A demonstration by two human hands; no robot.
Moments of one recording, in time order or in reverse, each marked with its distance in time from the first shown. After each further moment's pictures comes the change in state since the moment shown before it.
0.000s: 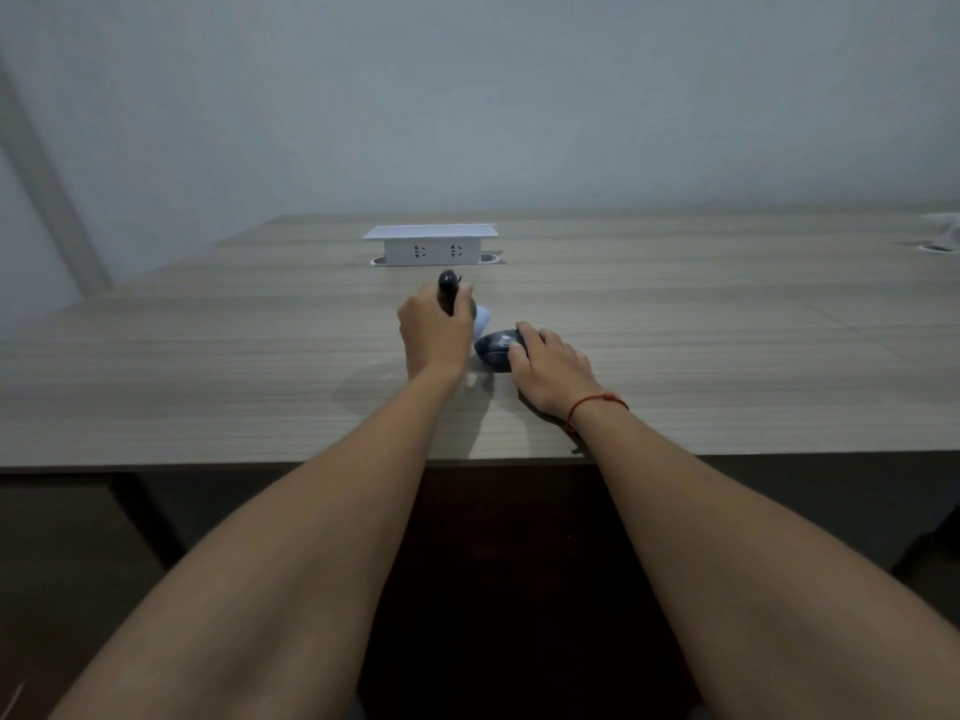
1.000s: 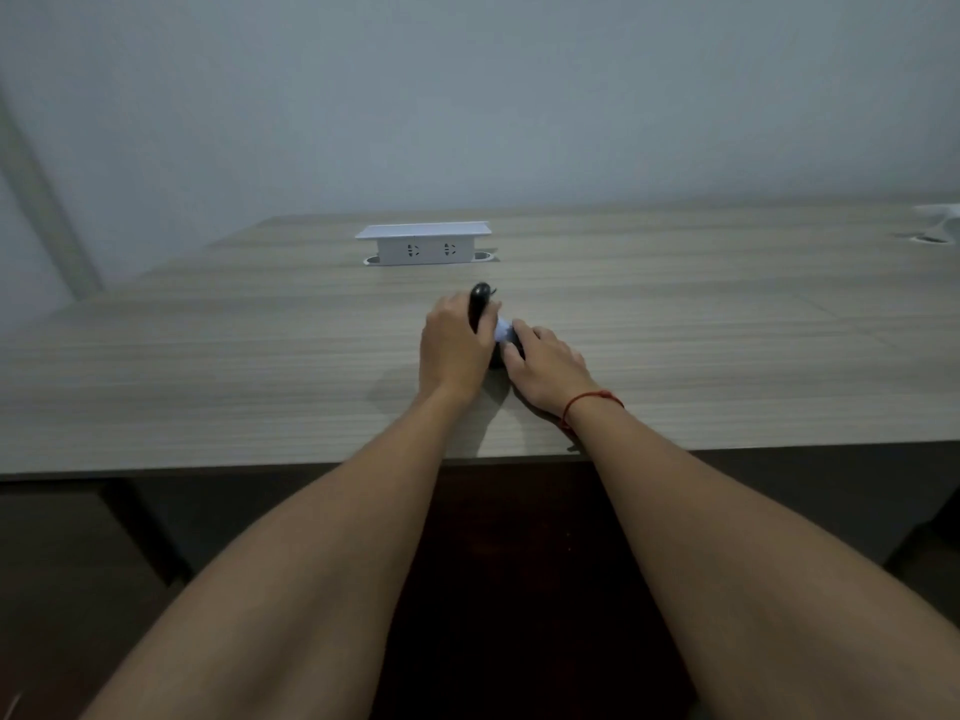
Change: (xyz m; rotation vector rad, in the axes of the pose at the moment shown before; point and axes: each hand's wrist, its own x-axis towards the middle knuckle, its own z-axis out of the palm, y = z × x) left_hand -0.015 -0.007 0.019 0.115 -0.108 0.195; right_hand 0.001 0.004 0.001 0.019 0.018 -0.025
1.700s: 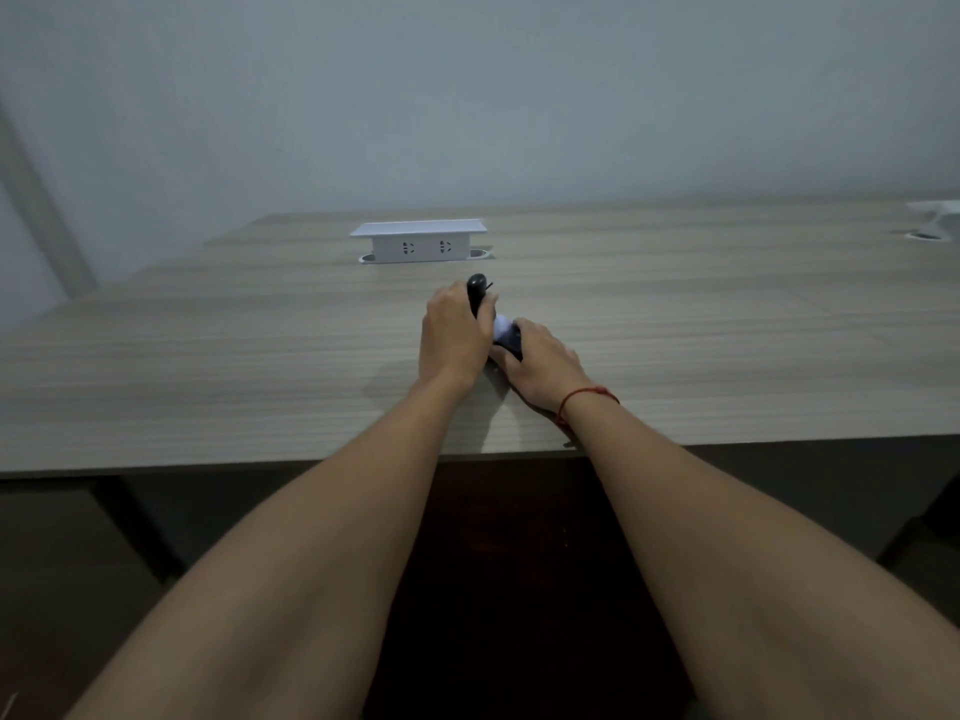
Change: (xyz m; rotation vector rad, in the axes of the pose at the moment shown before) left_hand 0.009 0.004 0.006 0.068 -0.011 0.008; right_hand -0.003 -0.001 -0.004 0.088 0.039 -0.009
